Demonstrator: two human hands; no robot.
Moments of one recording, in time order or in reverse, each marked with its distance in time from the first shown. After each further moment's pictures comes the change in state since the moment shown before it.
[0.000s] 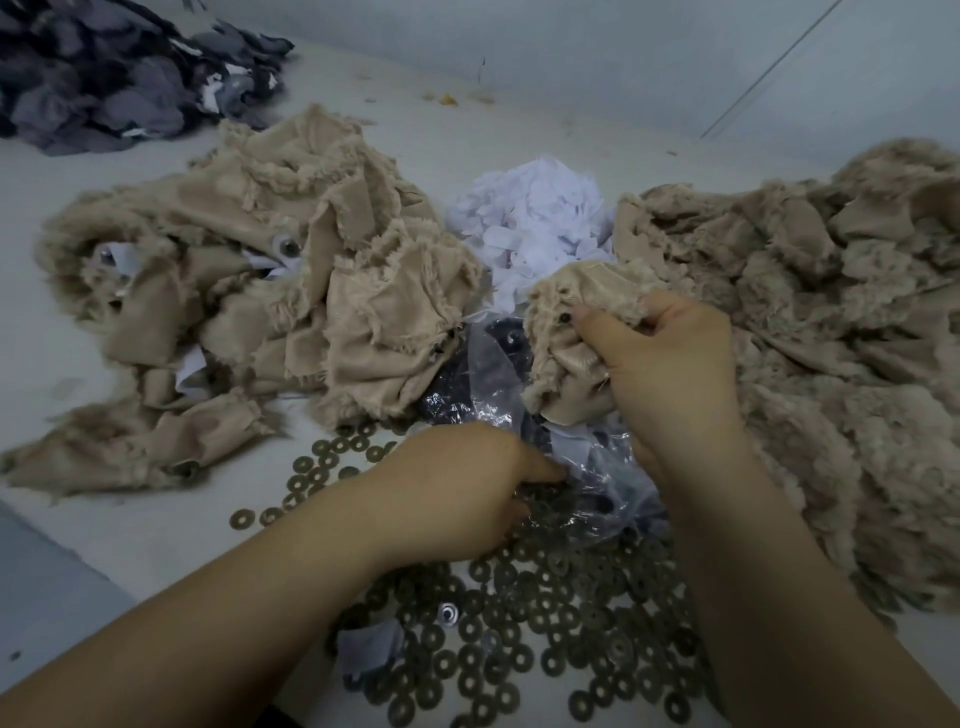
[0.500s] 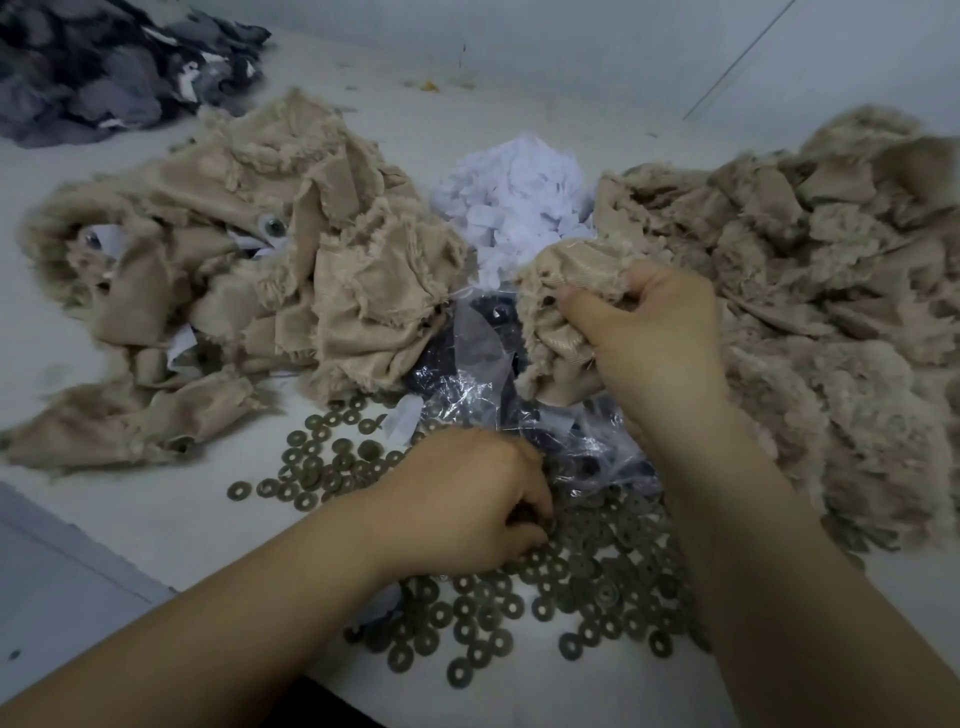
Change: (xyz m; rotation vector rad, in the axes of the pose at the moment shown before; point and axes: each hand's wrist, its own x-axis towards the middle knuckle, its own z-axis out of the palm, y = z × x) left_hand -0.015 0.016 0.021 -0.015 0.040 0.155; right_hand -0.015 -0.010 -0.007 -0.069 -0.047 -0.043
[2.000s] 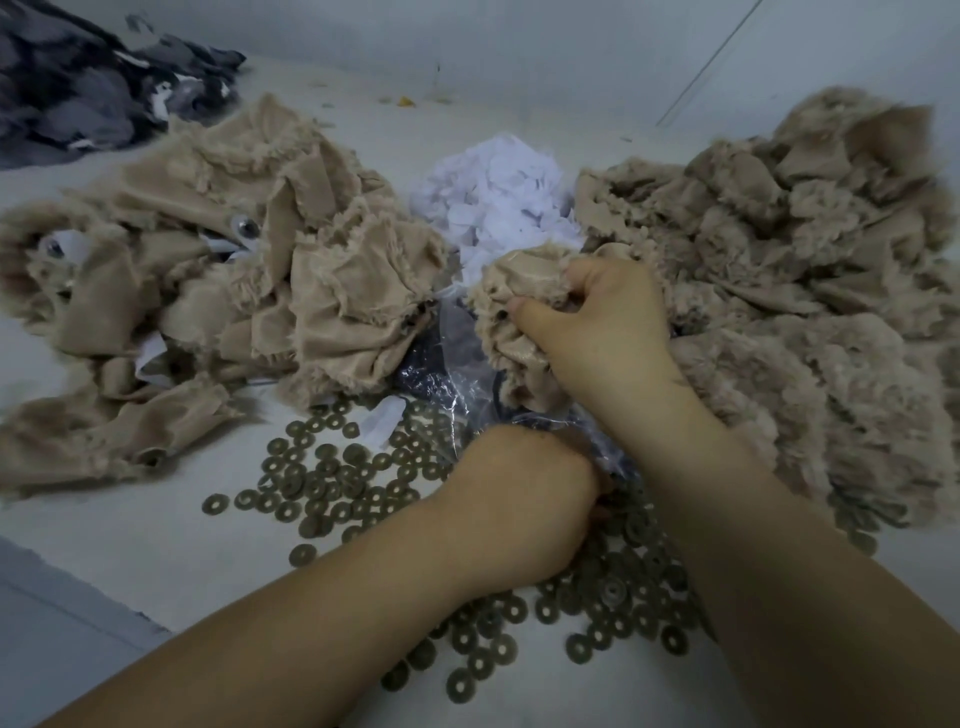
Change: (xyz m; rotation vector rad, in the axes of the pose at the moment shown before) left_hand 0.029 0.024 0.028 0.303 0.127 0.021; right_hand -0.006 0.007 0.013 -0.280 -0.060 -0.185
